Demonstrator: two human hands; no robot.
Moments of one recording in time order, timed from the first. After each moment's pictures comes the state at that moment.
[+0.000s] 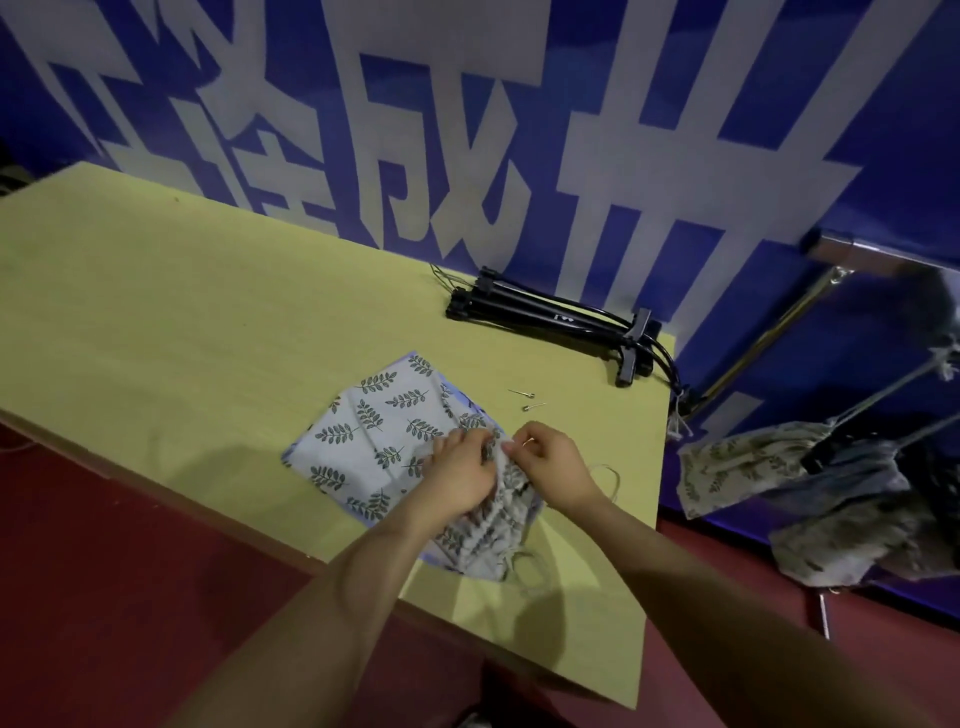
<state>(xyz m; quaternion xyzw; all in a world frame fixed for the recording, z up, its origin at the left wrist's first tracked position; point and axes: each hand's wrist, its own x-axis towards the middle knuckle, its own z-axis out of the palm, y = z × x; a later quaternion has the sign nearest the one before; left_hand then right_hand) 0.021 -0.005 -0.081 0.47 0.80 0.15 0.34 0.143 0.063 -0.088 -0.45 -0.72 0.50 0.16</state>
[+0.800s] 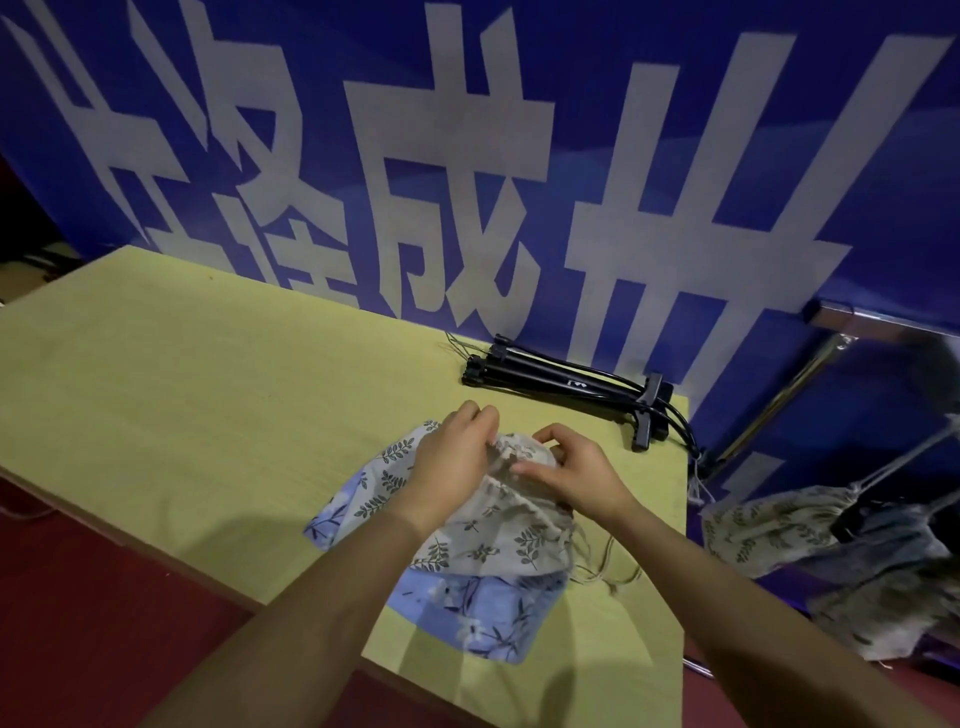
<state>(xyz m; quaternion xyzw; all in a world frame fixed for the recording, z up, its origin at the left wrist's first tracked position) -0.027 0.023 -0.001 0.61 0.76 0.20 0.08 0.124 0.107 -0.033 -0.40 -0.75 0.49 0.18</state>
